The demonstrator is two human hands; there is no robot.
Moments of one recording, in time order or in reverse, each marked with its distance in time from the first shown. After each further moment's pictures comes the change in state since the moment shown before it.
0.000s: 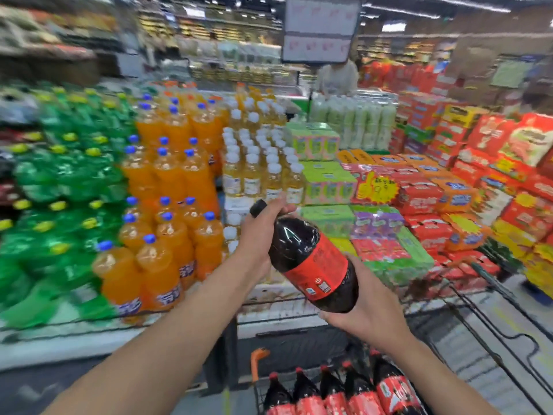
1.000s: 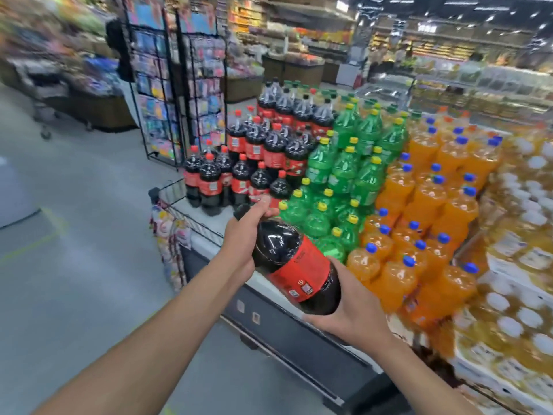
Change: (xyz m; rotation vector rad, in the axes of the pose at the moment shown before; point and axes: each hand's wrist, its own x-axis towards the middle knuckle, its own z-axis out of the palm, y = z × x) left_hand -0.179 0.211 -0.501 -0.147 0.668 0.335; right_hand 0.013 -0.438 0.294 0.226 -0.452 -0.612
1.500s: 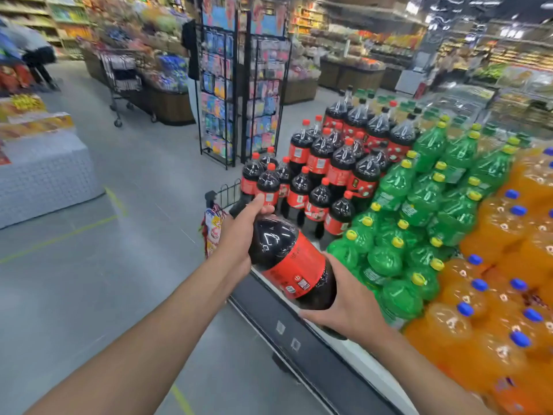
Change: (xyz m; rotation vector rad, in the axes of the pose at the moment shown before) left_hand 0.085 0.084 -0.123 -0.011 0.207 0.101; right_hand 0.144 -0.087 0.091 0.035 -0.166 -0.161
